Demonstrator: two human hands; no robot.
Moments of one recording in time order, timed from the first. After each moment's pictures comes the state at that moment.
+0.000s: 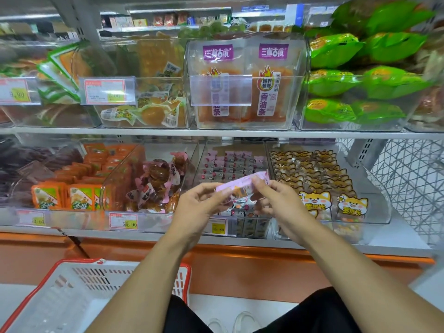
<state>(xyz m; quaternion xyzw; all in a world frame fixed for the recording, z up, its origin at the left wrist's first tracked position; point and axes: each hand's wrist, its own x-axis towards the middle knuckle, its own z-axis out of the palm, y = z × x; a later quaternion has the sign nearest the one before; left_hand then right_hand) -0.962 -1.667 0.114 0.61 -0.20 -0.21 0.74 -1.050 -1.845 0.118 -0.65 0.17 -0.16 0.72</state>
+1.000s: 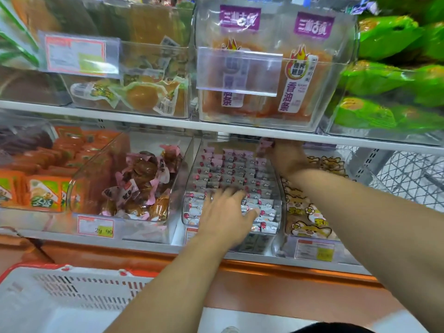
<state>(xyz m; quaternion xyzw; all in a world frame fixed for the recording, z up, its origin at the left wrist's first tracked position) -0.936 -1.745 0.076 0.90 -0.36 0.02 0.23 -0.920 -1.952 0.143 -0.96 0.23 -0.16 0.10</state>
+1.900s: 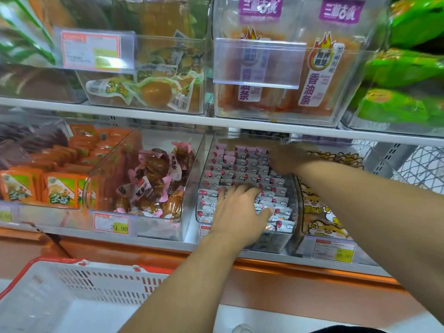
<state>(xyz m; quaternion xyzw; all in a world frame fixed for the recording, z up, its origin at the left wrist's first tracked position) -0.934 -1.740 0.076 0.88 -0.37 0.02 0.28 -0.894 -1.942 0.133 -0.98 0.20 0.06 -0.02</state>
